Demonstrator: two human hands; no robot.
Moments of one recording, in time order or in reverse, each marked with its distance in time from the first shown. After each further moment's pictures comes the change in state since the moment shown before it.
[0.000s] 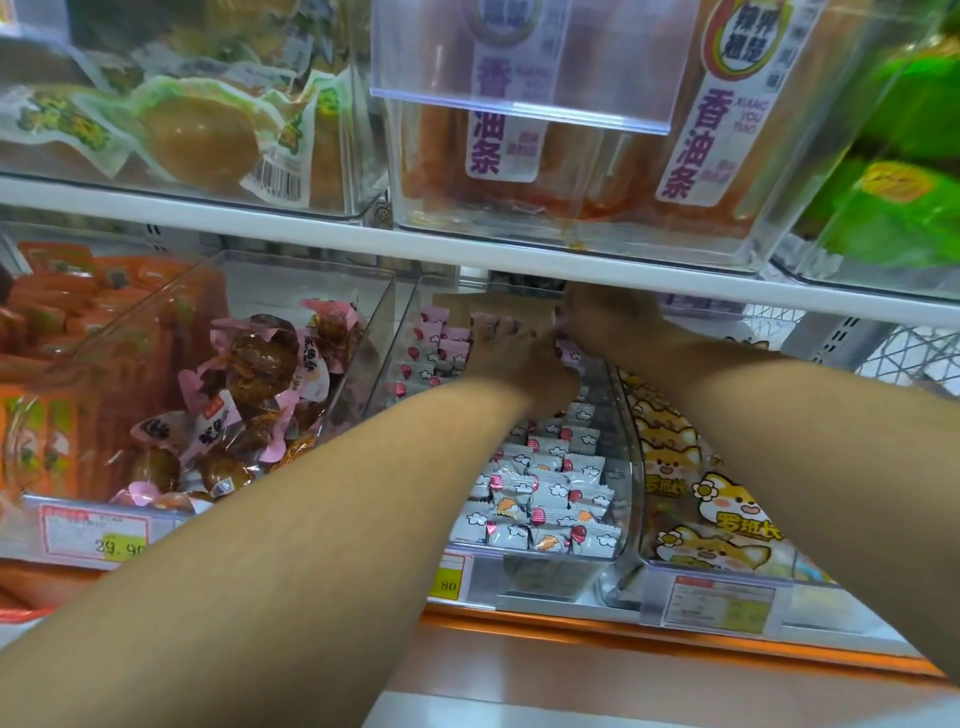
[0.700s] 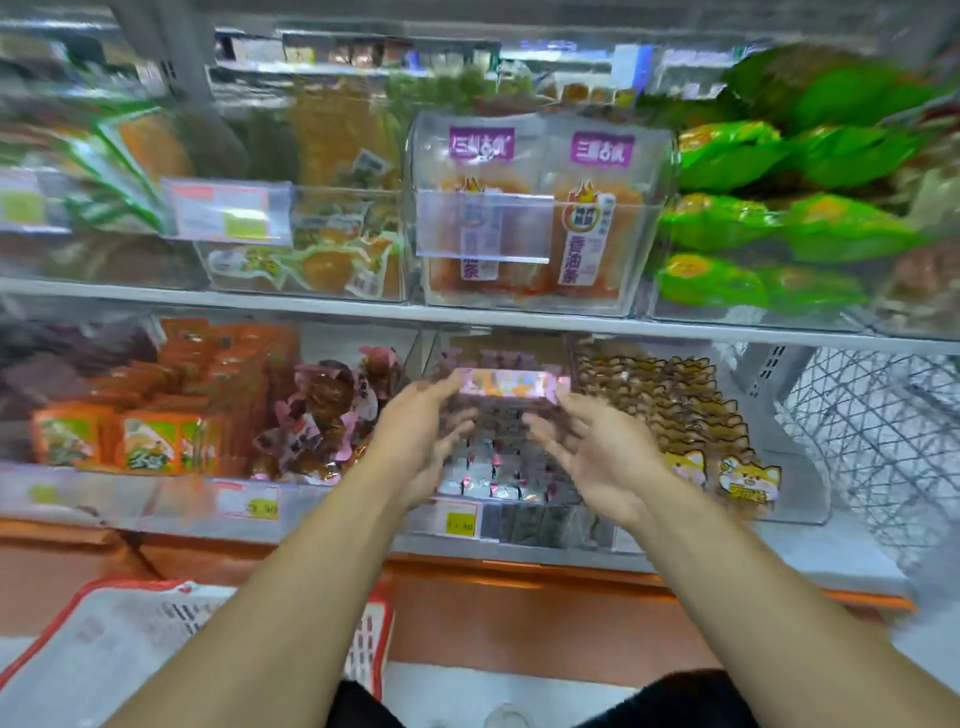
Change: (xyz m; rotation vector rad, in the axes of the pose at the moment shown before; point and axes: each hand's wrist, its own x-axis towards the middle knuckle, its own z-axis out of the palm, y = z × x) left_hand -0.162 -0.005 -0.062 -1.733 0.358 -0.463; right_hand -0.191 -0.052 -0.057 1.808 -0.104 0.601
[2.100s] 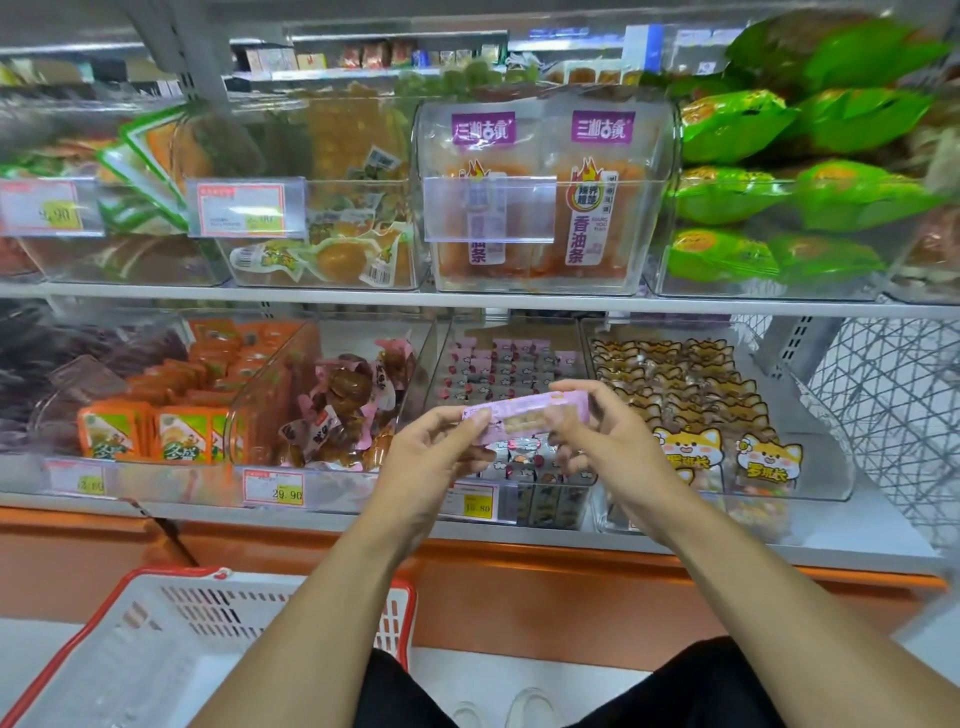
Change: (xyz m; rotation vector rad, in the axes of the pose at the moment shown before) left_hand -0.046 -0.025 -0.036 0.268 -0.194 0.154; right_hand -0.008 0.022 -0.034 -0.511 -0.331 -0.328
